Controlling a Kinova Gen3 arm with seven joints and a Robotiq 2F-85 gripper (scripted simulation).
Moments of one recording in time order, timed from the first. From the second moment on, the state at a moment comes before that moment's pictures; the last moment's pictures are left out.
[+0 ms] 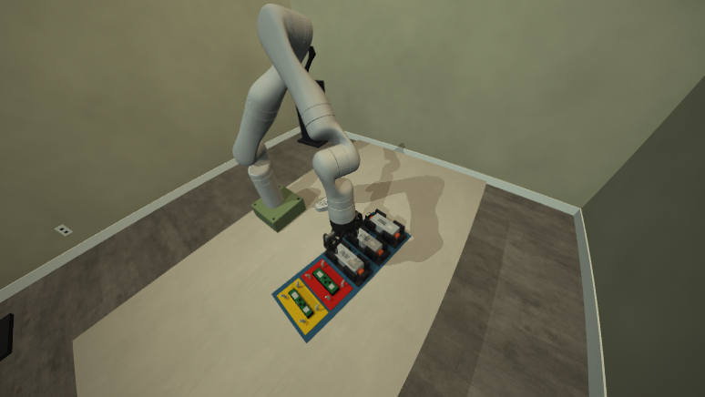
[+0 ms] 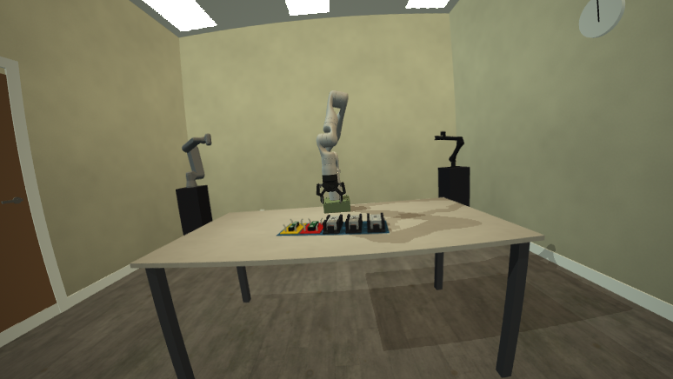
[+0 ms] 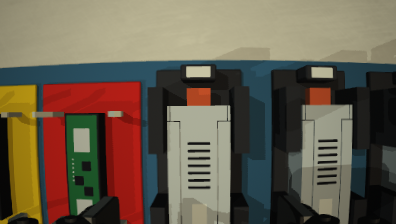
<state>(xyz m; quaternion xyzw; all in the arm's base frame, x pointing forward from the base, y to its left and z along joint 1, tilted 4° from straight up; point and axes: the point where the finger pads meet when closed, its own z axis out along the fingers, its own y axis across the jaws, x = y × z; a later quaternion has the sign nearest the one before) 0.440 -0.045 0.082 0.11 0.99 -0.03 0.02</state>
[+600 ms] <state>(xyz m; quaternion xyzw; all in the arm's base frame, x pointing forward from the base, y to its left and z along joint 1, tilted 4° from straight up) 0.440 -0.046 0.077 0.11 0.99 -0.03 0.02</state>
